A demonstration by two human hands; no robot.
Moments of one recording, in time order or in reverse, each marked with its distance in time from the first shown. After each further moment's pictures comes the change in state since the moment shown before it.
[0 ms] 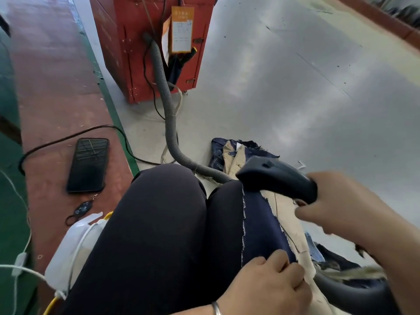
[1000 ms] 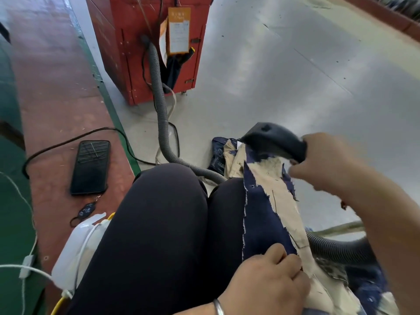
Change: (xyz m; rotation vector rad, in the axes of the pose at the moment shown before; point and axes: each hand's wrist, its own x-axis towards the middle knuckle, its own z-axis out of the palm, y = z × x) left_hand 0.009 -0.014 -0.025 -0.166 -0.210 0.024; right_hand 0.042 -0.010 -0.016 0.072 0.148 -0.008
